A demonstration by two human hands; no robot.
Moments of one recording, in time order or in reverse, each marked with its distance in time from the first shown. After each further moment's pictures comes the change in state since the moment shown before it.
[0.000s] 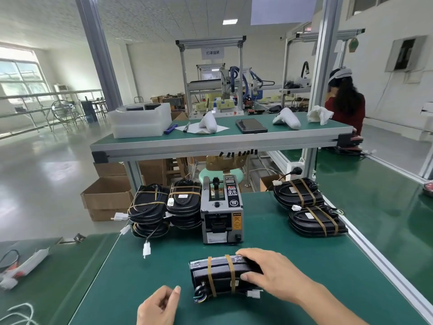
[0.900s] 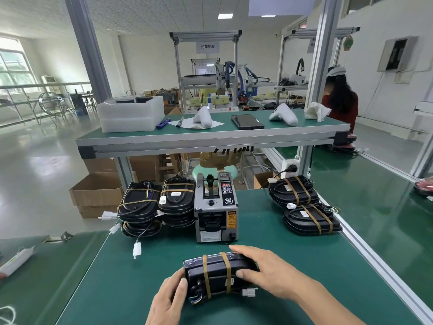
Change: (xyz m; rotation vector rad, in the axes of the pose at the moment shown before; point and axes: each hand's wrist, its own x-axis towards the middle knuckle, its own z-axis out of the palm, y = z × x) left_hand 0.007 0.009 0.020 -0.158 -0.287 0.082; right_hand 0.010 0.021 0.010 0.243 -0.070 0.051
